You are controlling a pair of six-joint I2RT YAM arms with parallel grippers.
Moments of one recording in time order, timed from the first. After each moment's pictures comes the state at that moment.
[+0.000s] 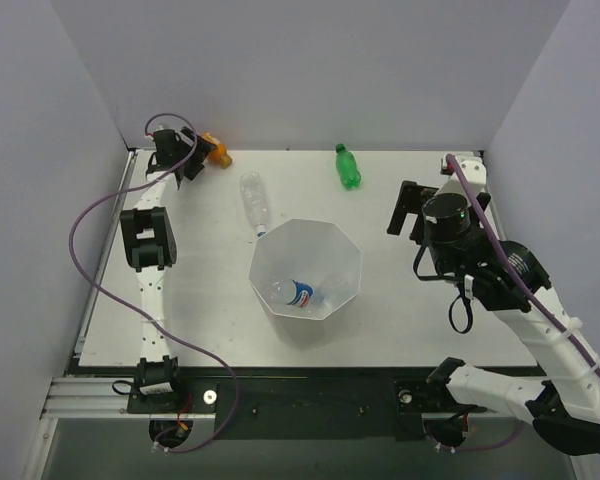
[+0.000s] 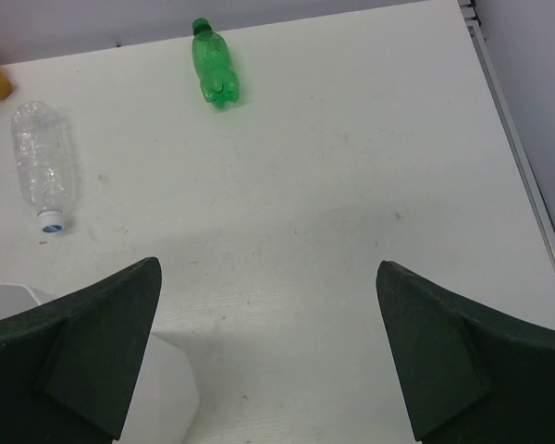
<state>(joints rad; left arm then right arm) 0.08 2.70 2.35 -0.14 0.25 -0.89 0.72 1.02 1.42 -0.91 0.74 0.45</state>
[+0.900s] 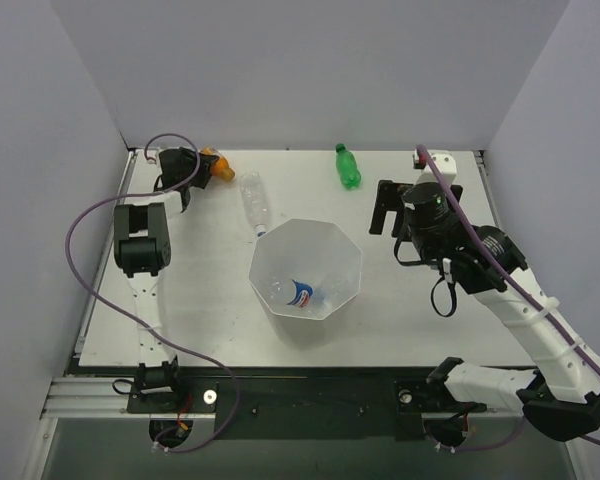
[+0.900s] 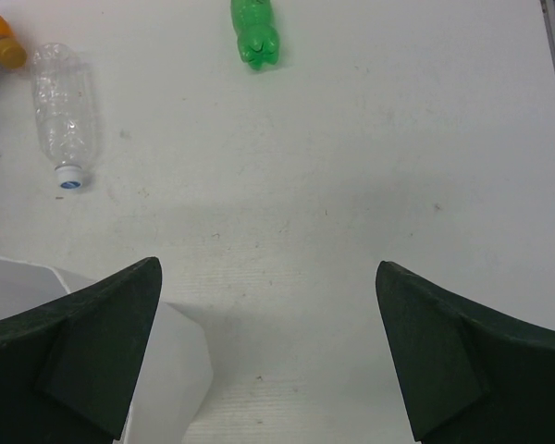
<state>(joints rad) 0.05 2.51 1.82 0.35 0.20 -1.19 0.70 1.12 1.44 -0.89 0.62 0.43</state>
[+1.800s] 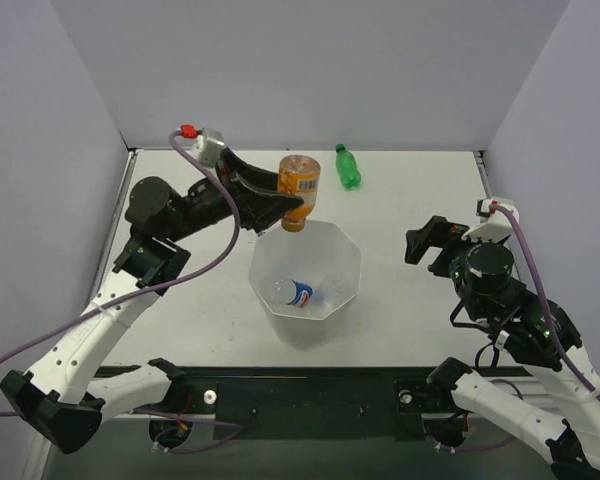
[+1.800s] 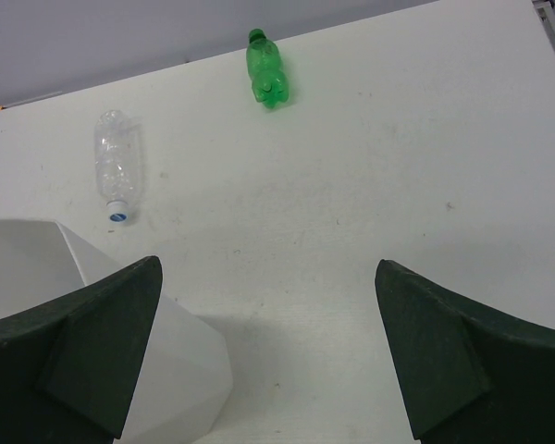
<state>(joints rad) -0.53 1.10 1.24 0.22 0.60 -0.57 0.69 0.70 1.12 -0.76 0.61 0.48</state>
